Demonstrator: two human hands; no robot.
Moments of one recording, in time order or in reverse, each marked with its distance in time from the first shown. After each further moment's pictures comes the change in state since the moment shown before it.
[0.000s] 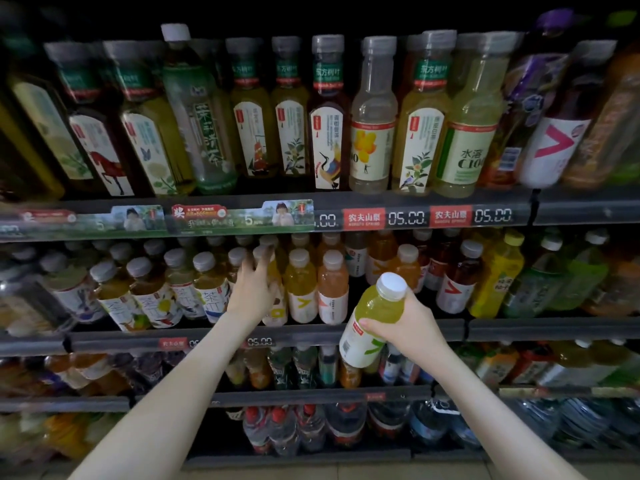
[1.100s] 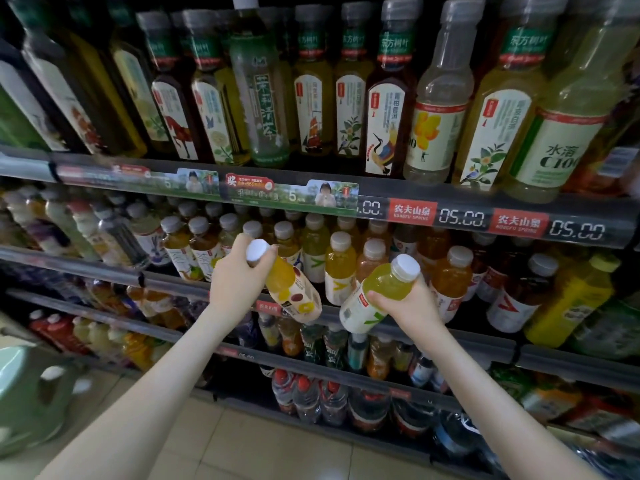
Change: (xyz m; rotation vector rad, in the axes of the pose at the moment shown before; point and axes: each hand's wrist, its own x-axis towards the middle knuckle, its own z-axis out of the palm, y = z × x) left_hand -0.070 -0.007 -0.062 -0.269 0.362 -0.261; right_hand 0.051 -0.001 0.038 0.150 -0.140 -0.059
